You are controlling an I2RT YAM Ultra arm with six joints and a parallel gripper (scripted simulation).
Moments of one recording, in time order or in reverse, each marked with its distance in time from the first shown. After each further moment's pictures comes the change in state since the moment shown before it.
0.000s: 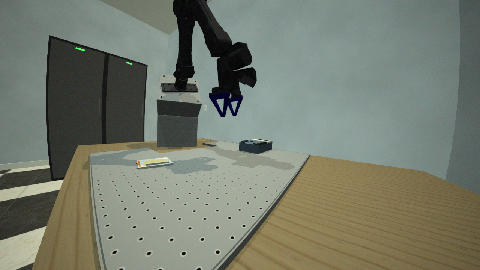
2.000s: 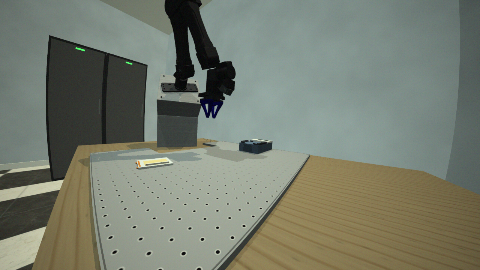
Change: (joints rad) arm 0.167 -0.157 -0.459 0.190 0.266 0.394
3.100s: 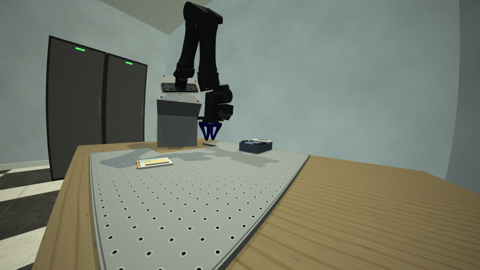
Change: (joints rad) arm -0.178 0.490 0.048 0.495 -0.126 -0.132
